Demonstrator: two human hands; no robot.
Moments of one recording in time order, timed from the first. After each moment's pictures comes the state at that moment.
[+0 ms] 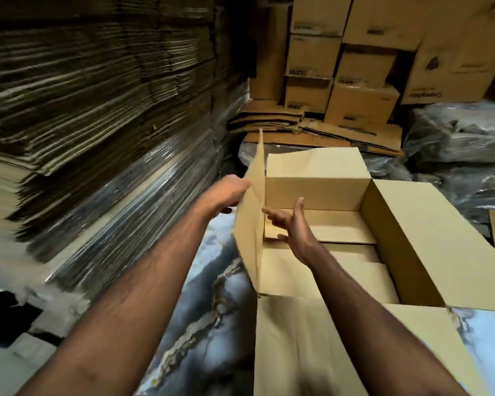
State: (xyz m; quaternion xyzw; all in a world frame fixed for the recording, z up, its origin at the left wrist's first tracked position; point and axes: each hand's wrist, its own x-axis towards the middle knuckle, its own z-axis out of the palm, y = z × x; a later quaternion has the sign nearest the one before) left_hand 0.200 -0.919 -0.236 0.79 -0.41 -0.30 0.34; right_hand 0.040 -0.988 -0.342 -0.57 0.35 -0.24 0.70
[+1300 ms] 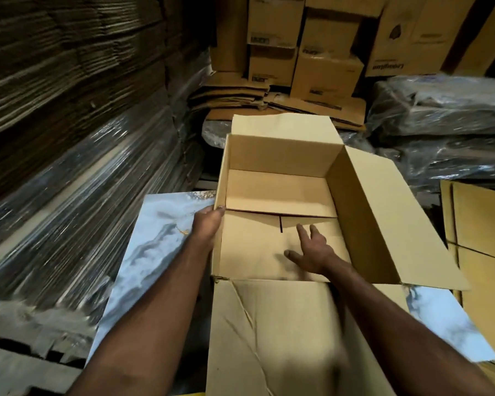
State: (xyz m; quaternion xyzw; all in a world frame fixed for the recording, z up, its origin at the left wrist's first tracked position) left_hand 0.153 -0.966 -0.385 0.73 -0.15 -0.38 0.55; right_hand -0.095 -1.039 -0.417 -0.82 0.52 0.08 0.22
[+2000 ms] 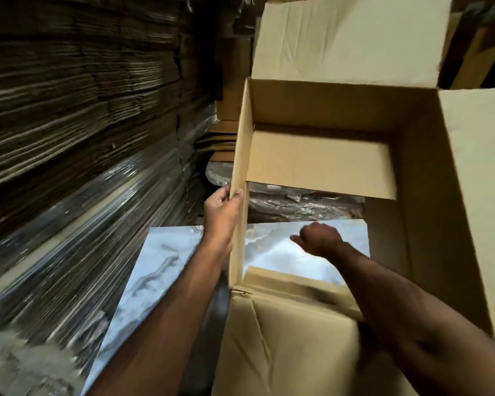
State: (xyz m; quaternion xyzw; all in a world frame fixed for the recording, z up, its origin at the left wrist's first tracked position) left_hand 0.105 -0.940 -0.249 0.57 -0.28 -0.29 0.71; right_hand -0.075 -1.089 -0.319 -0.89 0.45 0.04 -0.02
